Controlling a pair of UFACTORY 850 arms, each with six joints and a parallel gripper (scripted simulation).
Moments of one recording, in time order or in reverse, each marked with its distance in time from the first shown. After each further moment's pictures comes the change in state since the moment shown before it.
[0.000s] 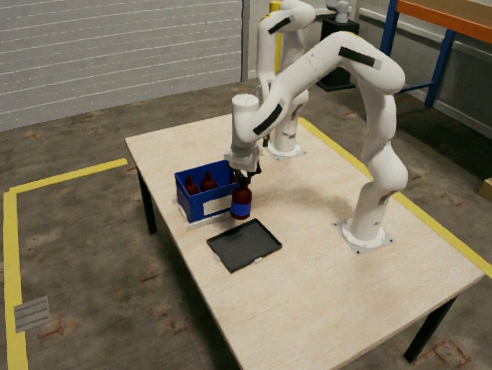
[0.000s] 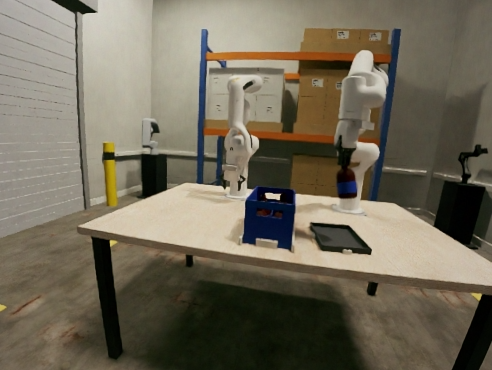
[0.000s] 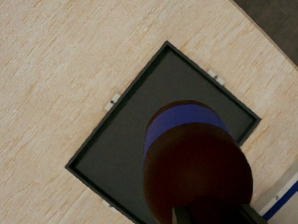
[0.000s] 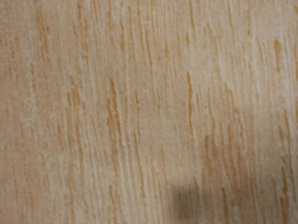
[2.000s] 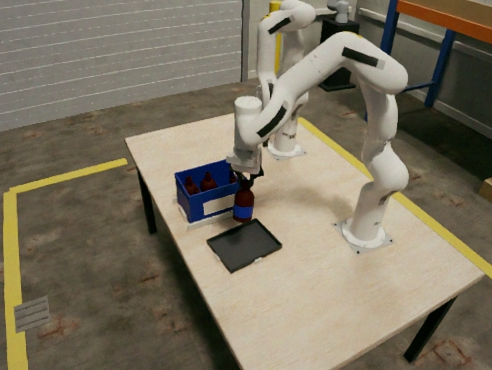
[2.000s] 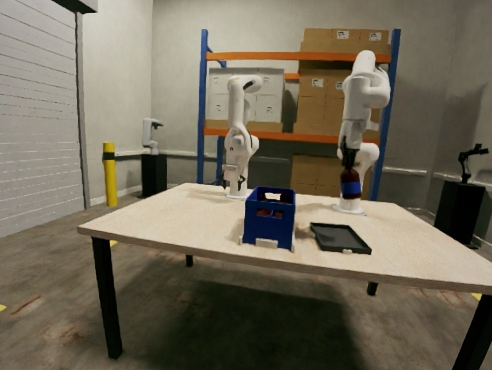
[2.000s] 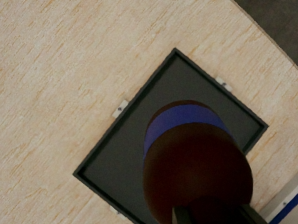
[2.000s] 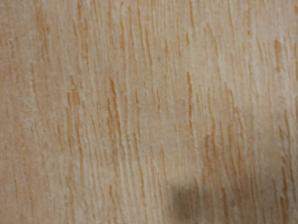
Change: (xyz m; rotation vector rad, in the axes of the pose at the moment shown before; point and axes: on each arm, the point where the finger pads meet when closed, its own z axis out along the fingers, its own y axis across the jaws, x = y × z) left arm 0.011 -0.012 0.001 0.000 0.000 0.000; right arm 0.000 0.000 0.000 0.000 0.000 0.000
